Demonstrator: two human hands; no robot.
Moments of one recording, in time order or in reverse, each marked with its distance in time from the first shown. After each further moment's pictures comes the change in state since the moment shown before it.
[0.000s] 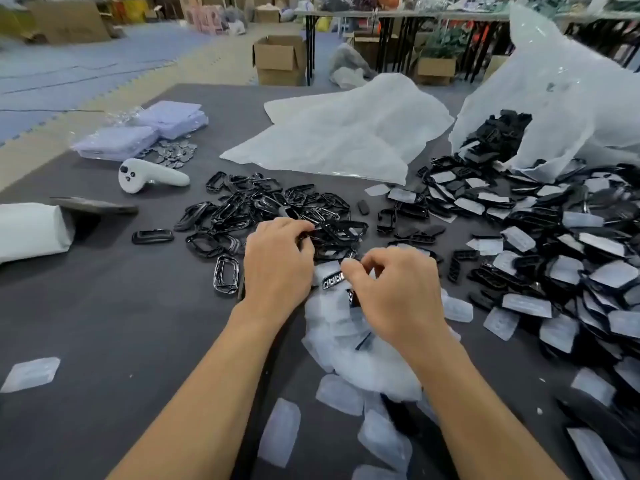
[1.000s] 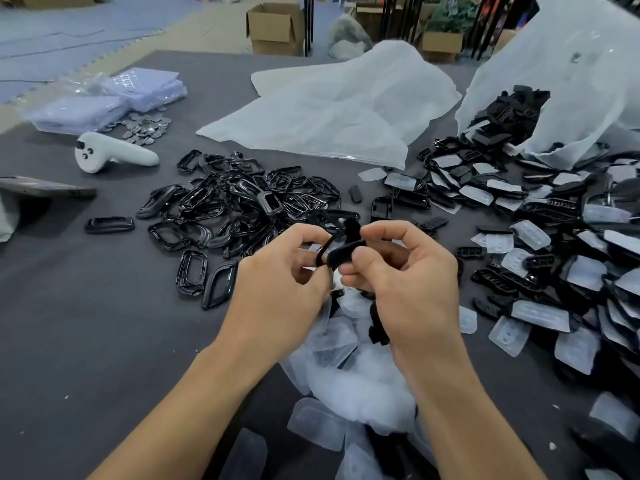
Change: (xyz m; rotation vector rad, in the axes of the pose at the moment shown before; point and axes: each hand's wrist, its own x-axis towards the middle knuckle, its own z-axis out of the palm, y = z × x) left_hand -0.033 0.035 -0.006 -0.413 -0.166 -0.106; right_hand 0.010 0.012 0.003 1.048 0.051 0.237
